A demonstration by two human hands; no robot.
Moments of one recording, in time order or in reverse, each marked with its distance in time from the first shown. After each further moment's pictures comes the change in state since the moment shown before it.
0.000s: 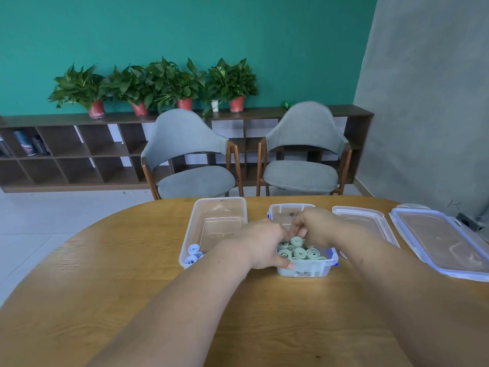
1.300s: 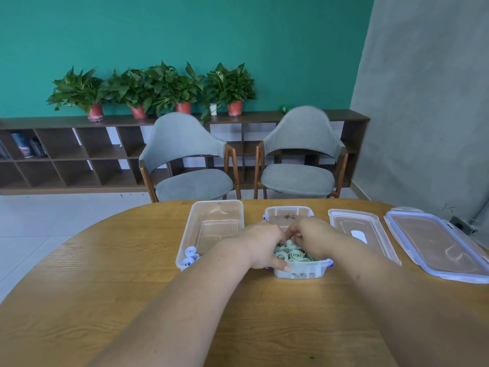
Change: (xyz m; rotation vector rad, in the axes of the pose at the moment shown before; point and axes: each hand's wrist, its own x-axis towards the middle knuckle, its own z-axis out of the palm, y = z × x) left_hand 0.000 0.011 -0.011 0.002 -0.079 -0.021; right_hand -0.007 0.000 0.017 0.049 0.101 -0.028
